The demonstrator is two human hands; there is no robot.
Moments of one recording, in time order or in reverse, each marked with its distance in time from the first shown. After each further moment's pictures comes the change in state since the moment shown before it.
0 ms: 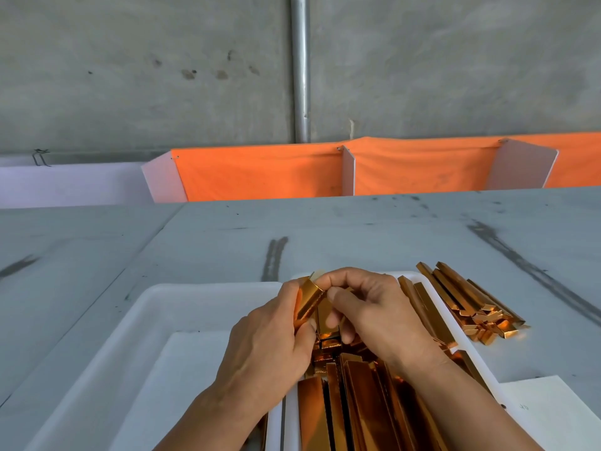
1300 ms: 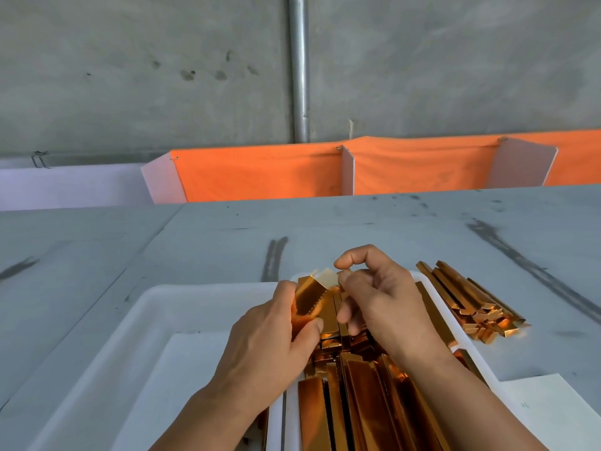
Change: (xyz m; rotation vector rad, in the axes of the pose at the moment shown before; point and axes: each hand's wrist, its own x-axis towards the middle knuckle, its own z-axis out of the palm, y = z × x) left_hand 0.000 0.002 -0.005 -0.015 -0.087 -0.062; right_hand 0.003 0.007 -0.006 0.118 0.105 -0.108
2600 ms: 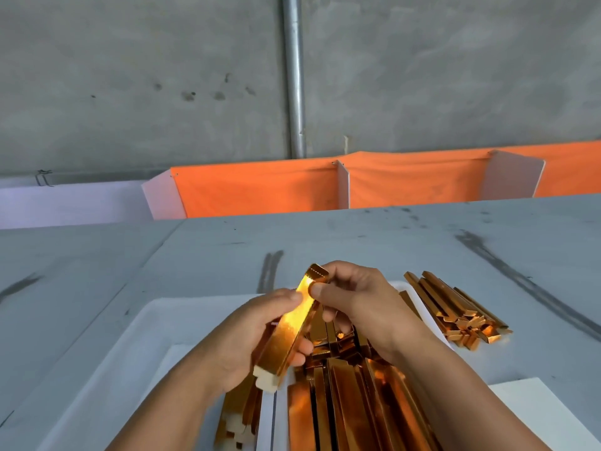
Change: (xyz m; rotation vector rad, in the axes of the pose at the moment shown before) left_hand 0.011 0.010 -0.041 -0.973 -0.462 -0.313; right_hand 0.005 -0.022 -0.008 0.006 -0.202 0.113
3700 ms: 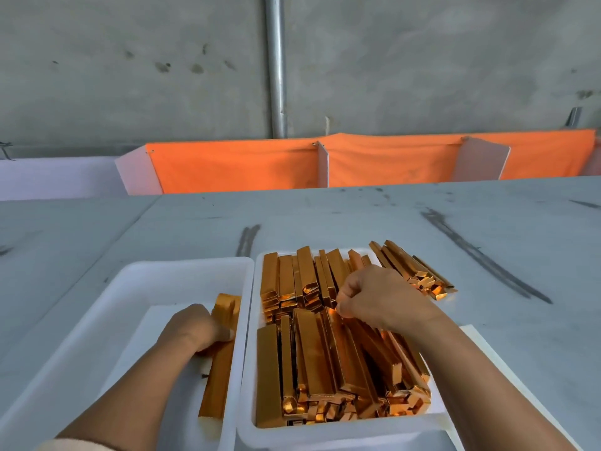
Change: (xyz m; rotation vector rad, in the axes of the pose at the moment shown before) left_hand 0.023 -0.080 -0.036 1.065 0.502 -0.520; right_hand -0.057 -0.003 -0.037 -0.856 0.035 0.350
